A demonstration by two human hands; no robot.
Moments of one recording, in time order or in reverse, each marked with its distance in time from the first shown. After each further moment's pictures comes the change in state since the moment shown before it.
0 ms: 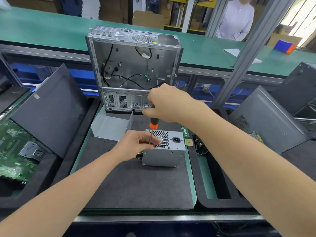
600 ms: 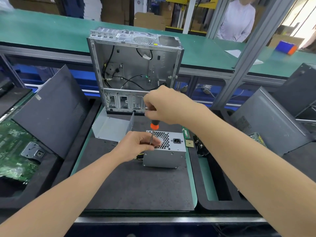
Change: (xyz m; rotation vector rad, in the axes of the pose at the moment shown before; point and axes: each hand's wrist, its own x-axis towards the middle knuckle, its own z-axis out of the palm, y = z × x) left_hand 0.001 0.000 -0.001 0.023 -0.005 0.002; right_hand 0.000 0.003 0.000 0.037 0.016 -0.119
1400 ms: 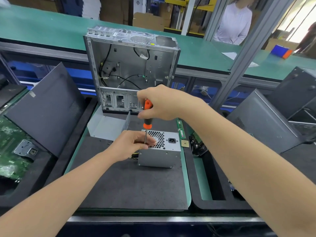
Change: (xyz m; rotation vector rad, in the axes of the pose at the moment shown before) left_hand -0.002 0.001 0.002 -0.011 -0.003 0.005; right_hand -0.001 0.007 -0.011 0.128 -0.099 -0.050
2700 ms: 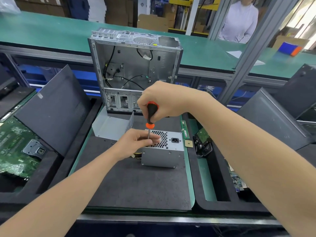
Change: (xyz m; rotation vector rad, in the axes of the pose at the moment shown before) left_hand 0.000 0.007 0.001 -0.051 0.007 0.000; right_hand 0.006 0.017 -0.006 -0.051 -0.057 -0.329
